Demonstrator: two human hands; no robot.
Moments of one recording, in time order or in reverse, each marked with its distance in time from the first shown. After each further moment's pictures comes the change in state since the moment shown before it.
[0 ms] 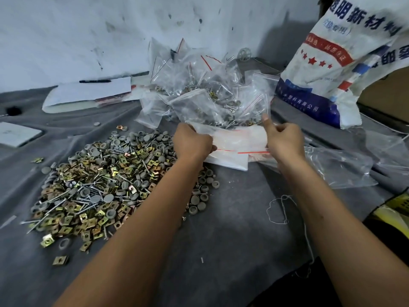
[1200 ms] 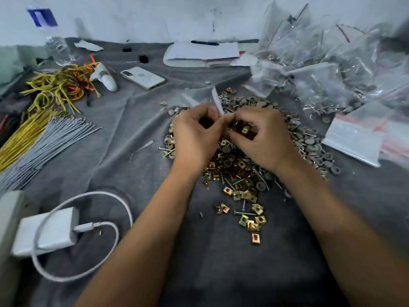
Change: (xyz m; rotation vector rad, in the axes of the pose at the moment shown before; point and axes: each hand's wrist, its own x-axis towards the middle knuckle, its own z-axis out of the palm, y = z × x) left_hand -0.059 -0.070 -0.226 0.011 0.301 0.497; right_hand -0.193 -0.079 0.143 0.083 -0.673 -1.161
